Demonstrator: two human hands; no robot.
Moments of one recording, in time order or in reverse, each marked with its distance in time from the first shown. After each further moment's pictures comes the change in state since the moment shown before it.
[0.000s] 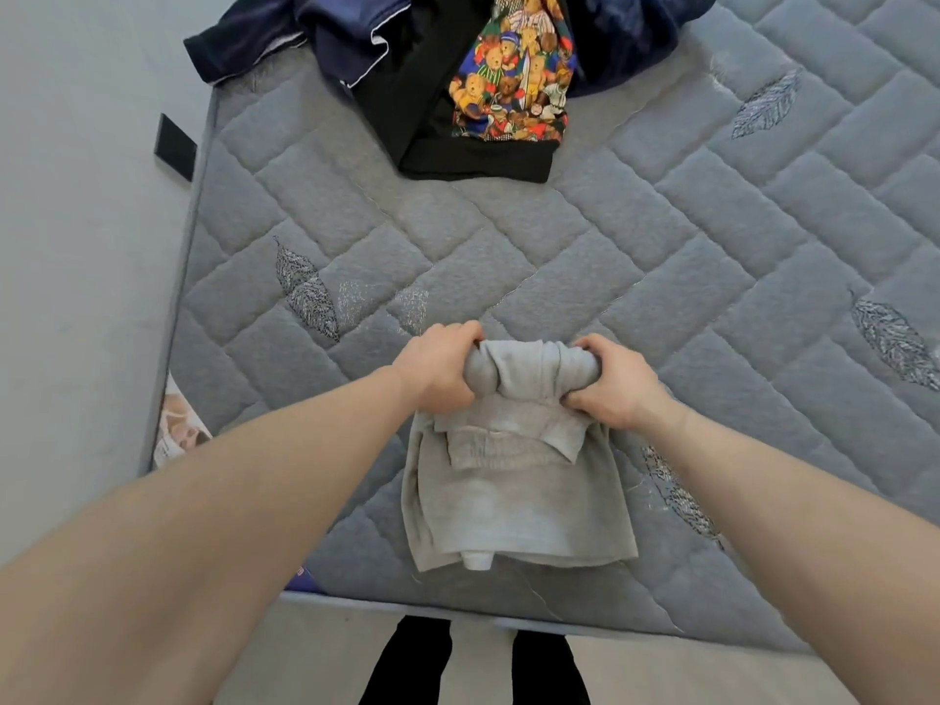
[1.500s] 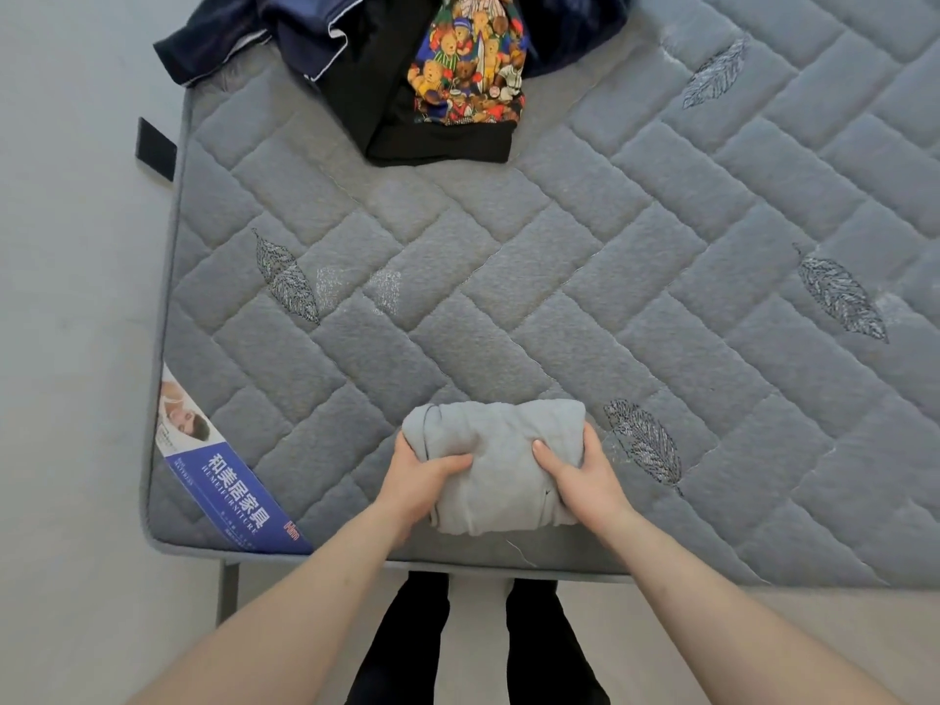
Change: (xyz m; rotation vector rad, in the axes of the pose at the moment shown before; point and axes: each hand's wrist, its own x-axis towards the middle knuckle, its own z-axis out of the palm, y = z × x) left_hand -0.120 0.039 0.125 -1.274 0.132 -0.530; right_hand -0.130 0.051 0.079 0.706 0.005 0.328
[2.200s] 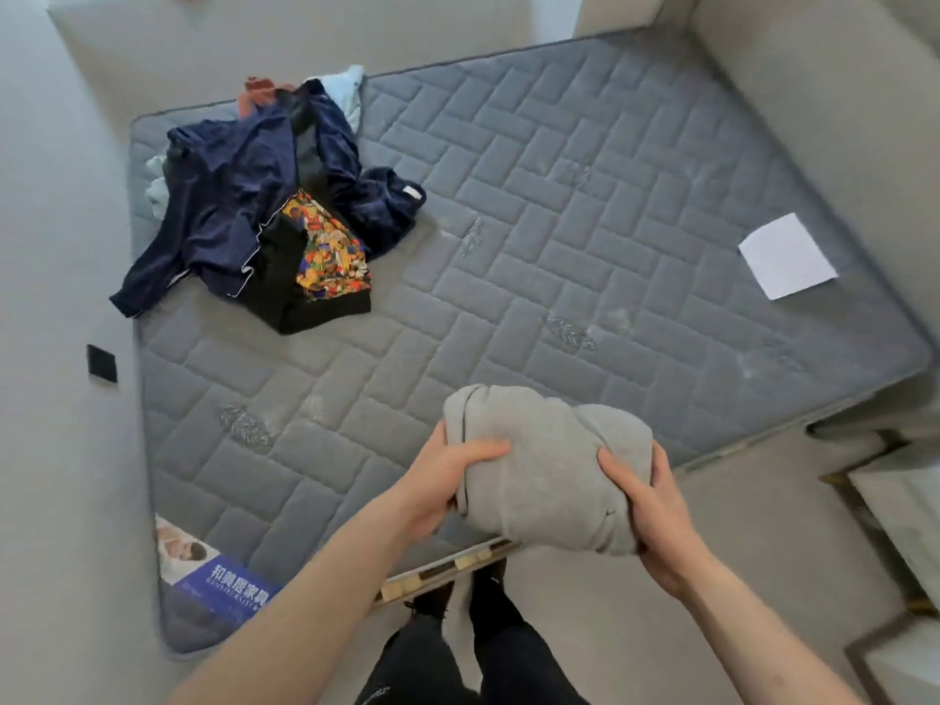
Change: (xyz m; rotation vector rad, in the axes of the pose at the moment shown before) left_hand -0.324 0.217 0.081 0.052 -0.633 0.169; right_hand -0.374 -0.125 -0.189 0.610 0.396 -0.147
